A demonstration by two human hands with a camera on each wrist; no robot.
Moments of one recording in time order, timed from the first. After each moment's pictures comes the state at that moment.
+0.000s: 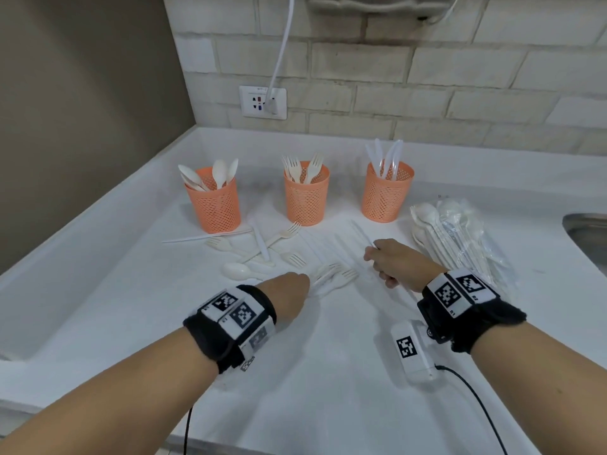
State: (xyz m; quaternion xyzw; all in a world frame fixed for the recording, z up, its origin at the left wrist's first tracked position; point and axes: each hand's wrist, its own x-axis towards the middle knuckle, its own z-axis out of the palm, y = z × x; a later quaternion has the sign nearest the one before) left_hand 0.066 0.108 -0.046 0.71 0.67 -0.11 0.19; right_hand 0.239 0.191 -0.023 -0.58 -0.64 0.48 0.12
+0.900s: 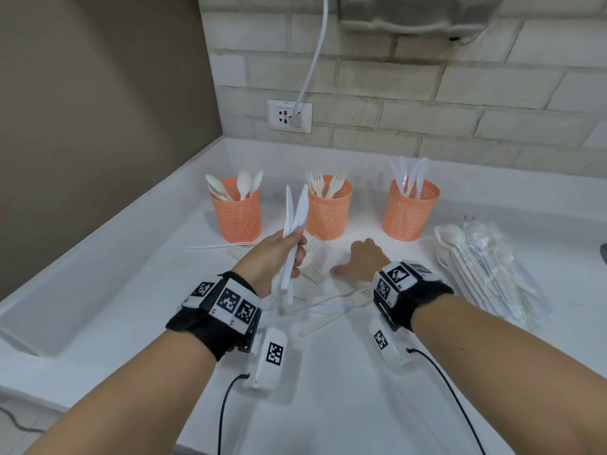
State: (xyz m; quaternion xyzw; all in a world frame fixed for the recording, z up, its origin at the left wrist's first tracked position) left_hand 0.017 0.127 -0.015 0.34 0.56 0.53 0.54; right_hand 0.155 0.220 -0.035 -0.58 -0.80 0.14 -0.07
